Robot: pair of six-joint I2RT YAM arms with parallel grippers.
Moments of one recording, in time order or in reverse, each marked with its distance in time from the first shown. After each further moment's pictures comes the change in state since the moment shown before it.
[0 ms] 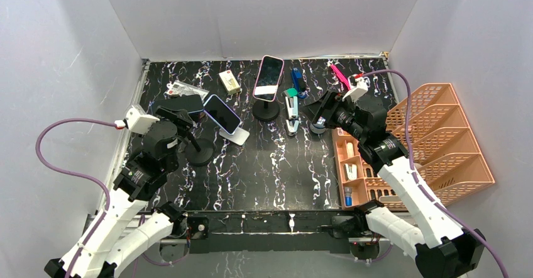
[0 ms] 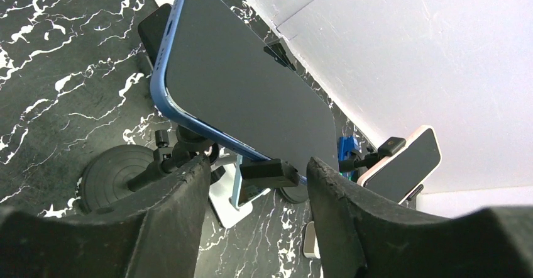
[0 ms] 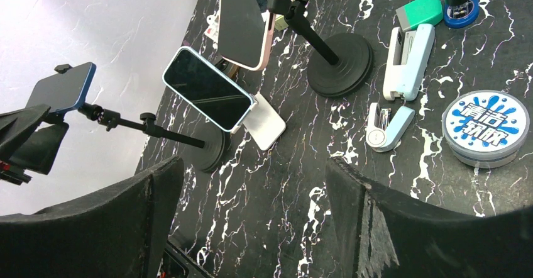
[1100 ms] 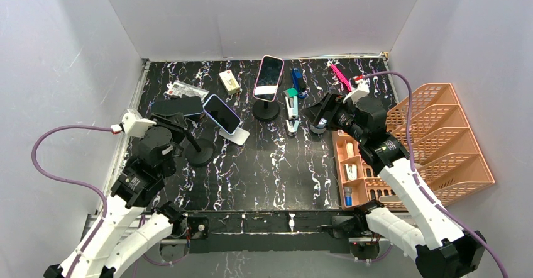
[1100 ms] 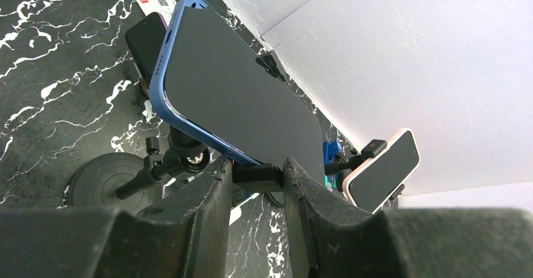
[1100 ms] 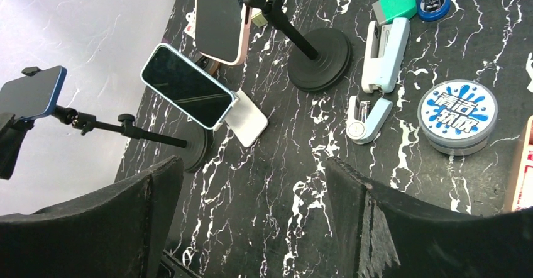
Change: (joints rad) left arm 0.001 -0.063 -0.038 0.055 -0.005 0.018; right arm 0.000 -0.014 -0.007 -0.044 0.038 -0.025
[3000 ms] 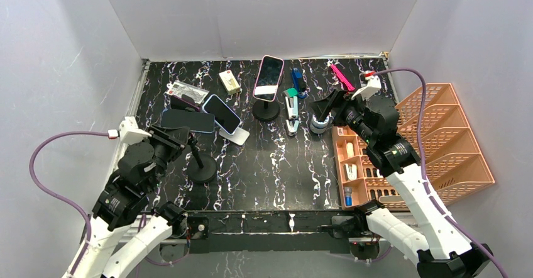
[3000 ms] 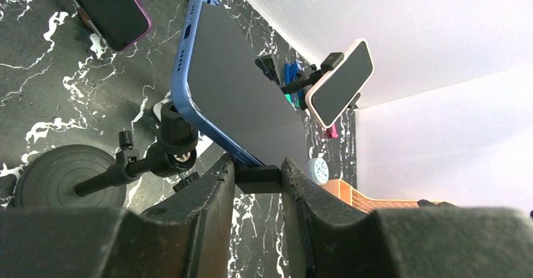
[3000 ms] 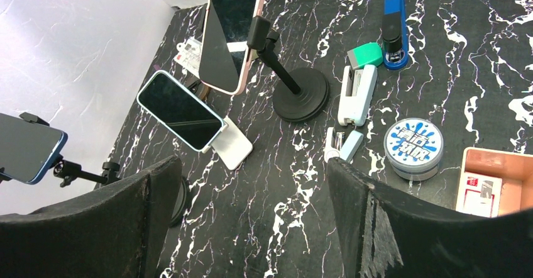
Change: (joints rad) left arm 0.000 -0.138 0.055 -0.188 0.316 -0.015; right arm 0.000 -0.053 0.086 -0.060 0.088 -0.103
